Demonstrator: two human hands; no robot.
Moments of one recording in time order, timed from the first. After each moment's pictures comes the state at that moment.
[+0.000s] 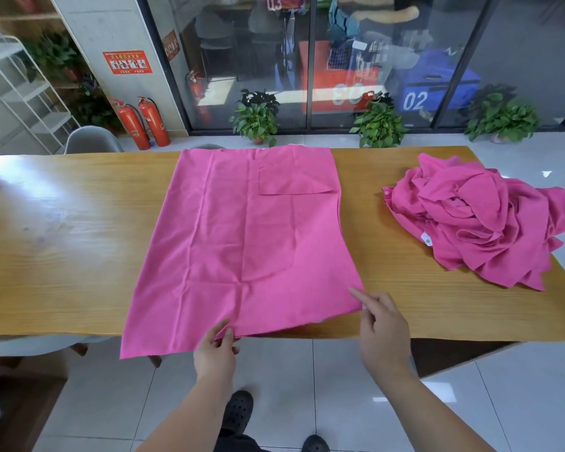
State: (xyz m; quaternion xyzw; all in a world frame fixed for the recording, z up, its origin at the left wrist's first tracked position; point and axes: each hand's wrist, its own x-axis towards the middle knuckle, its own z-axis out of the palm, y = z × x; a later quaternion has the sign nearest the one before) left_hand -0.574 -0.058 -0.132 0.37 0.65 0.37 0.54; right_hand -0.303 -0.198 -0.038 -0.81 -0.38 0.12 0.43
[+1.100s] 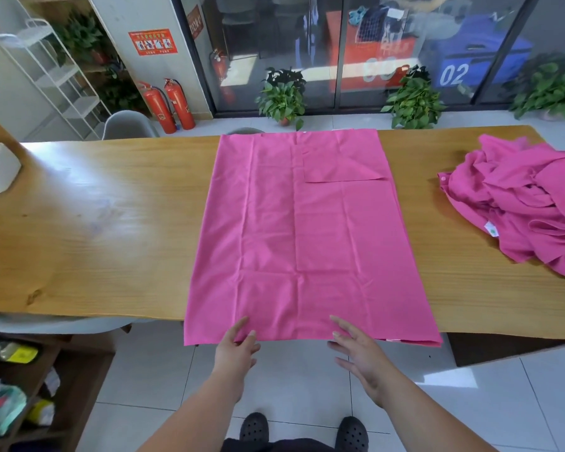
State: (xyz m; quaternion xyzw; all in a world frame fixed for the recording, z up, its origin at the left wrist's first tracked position) left_hand -0.677 -0.026 -0.122 0.37 0.65 0.26 0.61; right_hand -0.428 -0.151 -0.100 -0.65 -0.15 0.59 0.46
